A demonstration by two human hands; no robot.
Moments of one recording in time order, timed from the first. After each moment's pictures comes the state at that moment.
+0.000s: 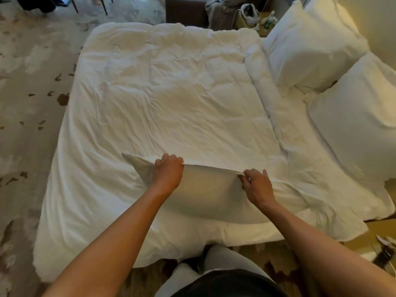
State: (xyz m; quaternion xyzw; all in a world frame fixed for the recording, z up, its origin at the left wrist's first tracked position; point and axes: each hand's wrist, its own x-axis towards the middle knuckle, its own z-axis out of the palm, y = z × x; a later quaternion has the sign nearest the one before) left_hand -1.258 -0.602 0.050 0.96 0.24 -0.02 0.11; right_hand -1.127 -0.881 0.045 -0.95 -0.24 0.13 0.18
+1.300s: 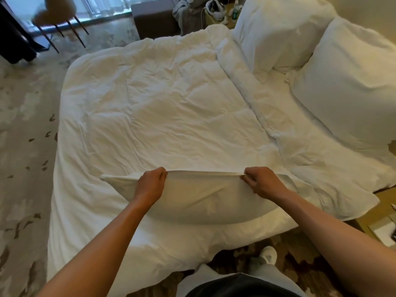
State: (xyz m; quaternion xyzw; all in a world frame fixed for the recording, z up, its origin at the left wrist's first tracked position) left_hand -1.232 -0.630 0.068 0.95 0.24 -0.03 0.21; right_hand -1.062 -0.977 0.045 -0.91 -0.29 0.18 0.22
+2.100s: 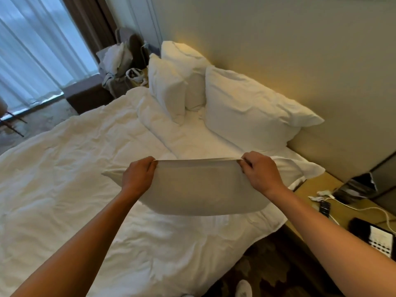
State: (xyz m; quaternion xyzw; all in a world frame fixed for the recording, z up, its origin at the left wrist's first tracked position) left_hand -0.952 -0.945 0.194 0.98 0.07 0.07 0.17; right_hand -0.930 -1.319 0.162 -0.93 -0.09 -0.07 0.34
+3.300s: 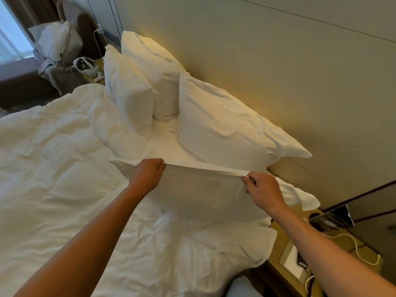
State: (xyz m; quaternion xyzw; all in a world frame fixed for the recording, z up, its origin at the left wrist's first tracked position) left_hand -0.678 -0.986 0.133 0.98 -0.03 -0.01 0.18; right_hand -0.747 -1.353 0.123 -0.96 0.06 -0.01 0.28
